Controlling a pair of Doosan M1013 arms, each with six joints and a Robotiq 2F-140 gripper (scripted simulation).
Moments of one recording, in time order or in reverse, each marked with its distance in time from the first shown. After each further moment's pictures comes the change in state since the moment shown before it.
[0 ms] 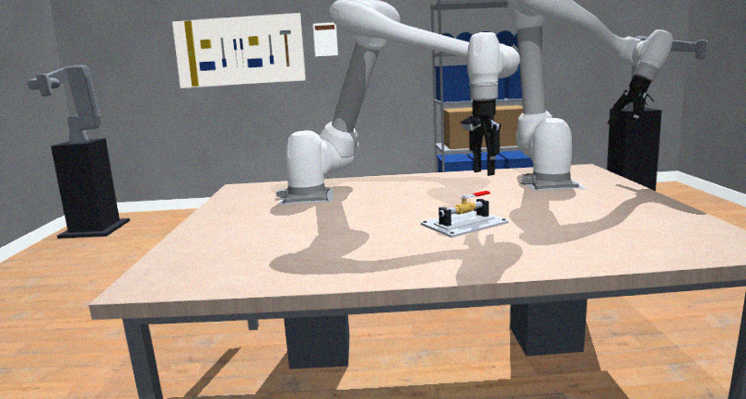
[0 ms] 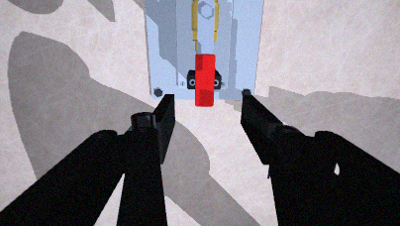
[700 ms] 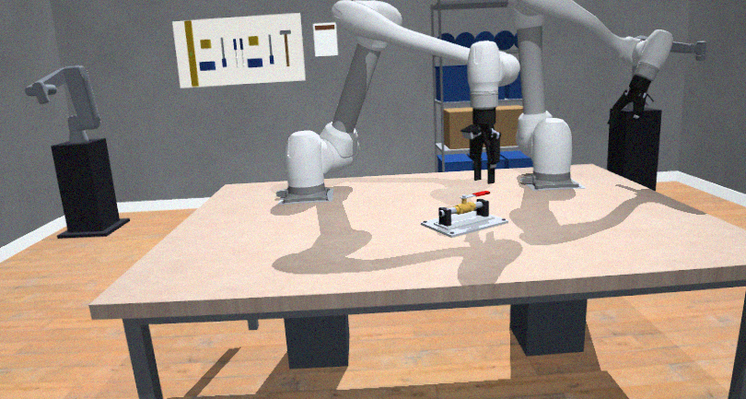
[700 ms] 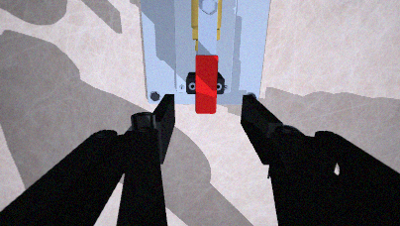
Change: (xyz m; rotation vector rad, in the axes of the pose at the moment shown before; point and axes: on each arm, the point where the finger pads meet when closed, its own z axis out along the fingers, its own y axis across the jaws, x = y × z) left arm 0.000 0.000 0.000 0.000 0.000 0.000; right arm 0.000 -0.001 0.027 0.000 0.000 0.000
